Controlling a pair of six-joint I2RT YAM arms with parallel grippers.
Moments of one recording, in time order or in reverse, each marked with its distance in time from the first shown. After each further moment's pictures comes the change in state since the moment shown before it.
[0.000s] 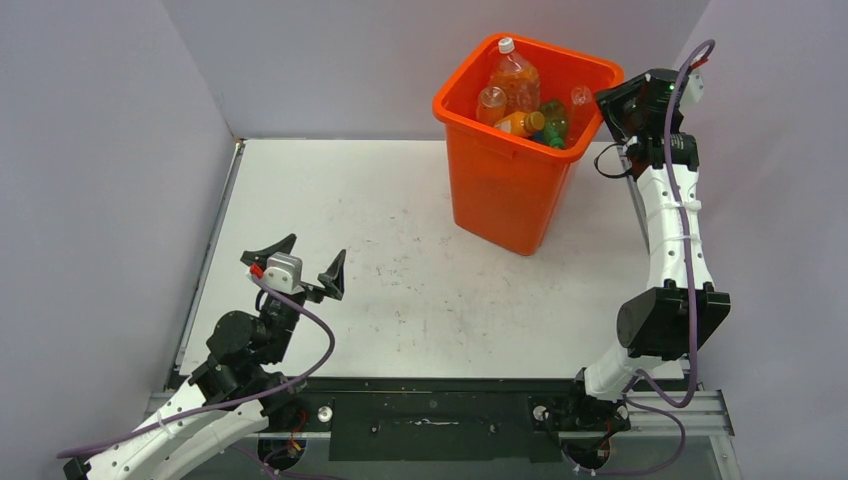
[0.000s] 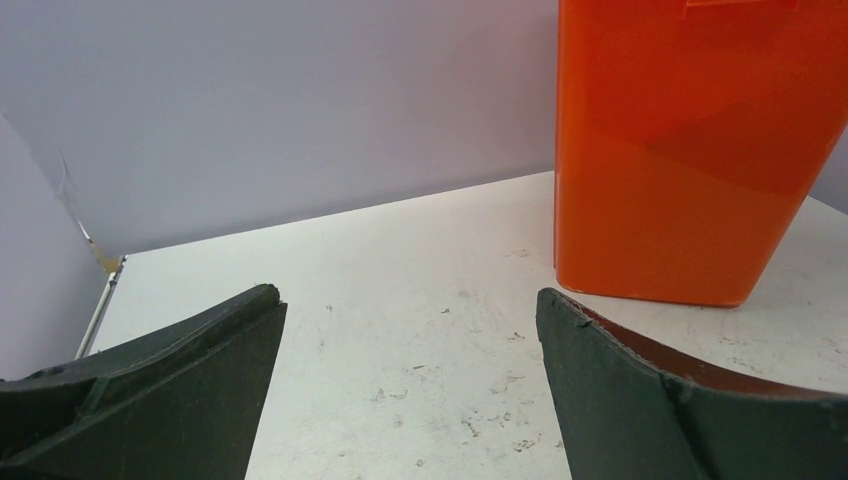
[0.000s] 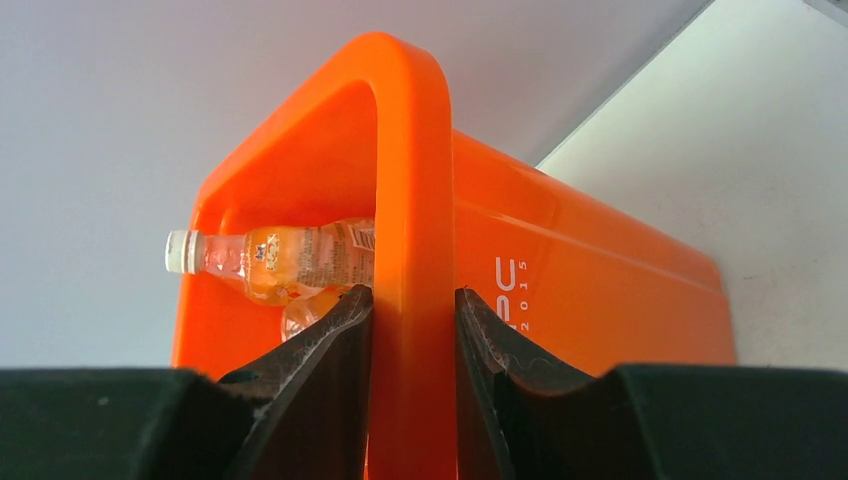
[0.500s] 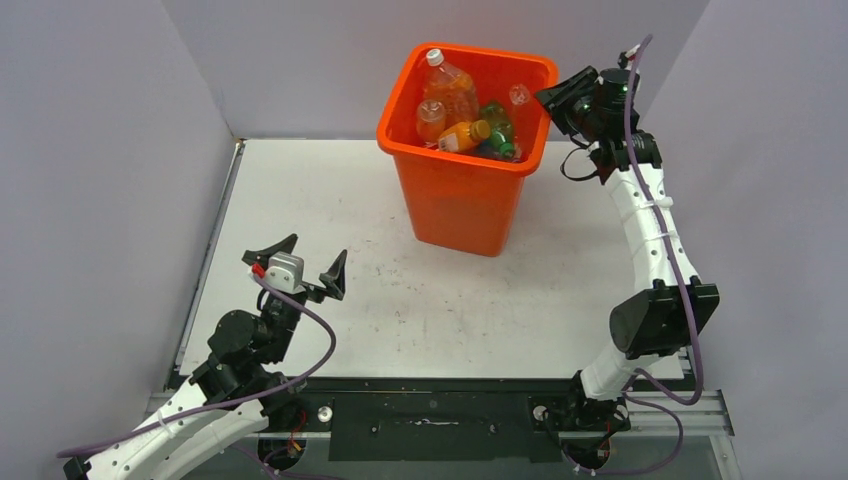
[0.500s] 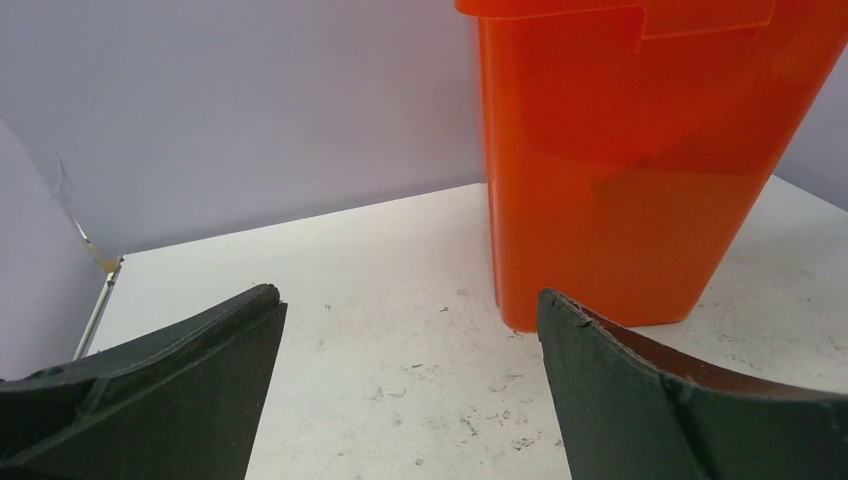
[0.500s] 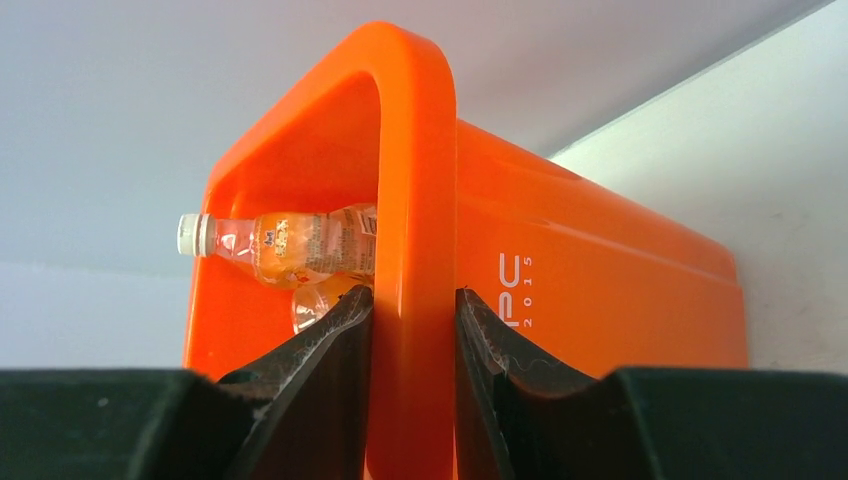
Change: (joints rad) left arm 0.000 0.002 0.000 0.000 0.004 -0.002; right arm 0.163 0.005 -0.015 0.076 -0.116 -0.026
